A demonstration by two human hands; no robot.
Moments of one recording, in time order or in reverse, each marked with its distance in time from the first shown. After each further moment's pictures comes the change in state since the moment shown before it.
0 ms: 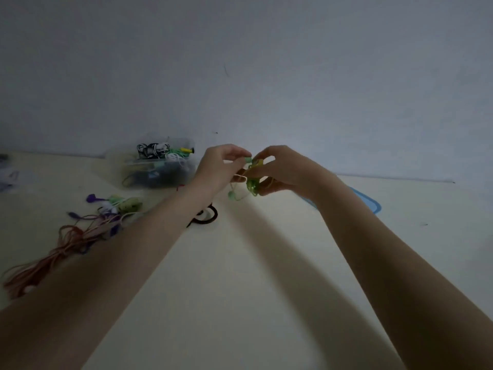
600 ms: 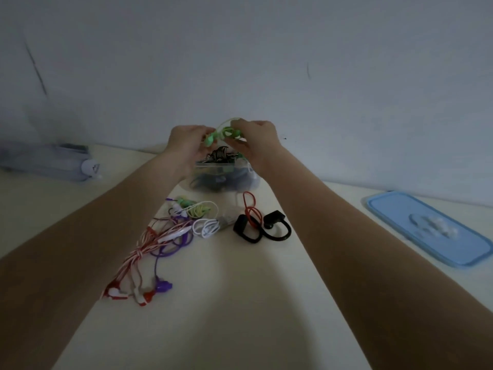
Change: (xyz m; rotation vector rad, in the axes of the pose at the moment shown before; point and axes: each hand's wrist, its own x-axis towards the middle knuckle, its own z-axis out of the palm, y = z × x) left_hand 0.039 -0.018 -0.156 -0.305 0.450 -0.252; right_hand 0.102 -0.074 0.141 0.647 0.068 -0.117
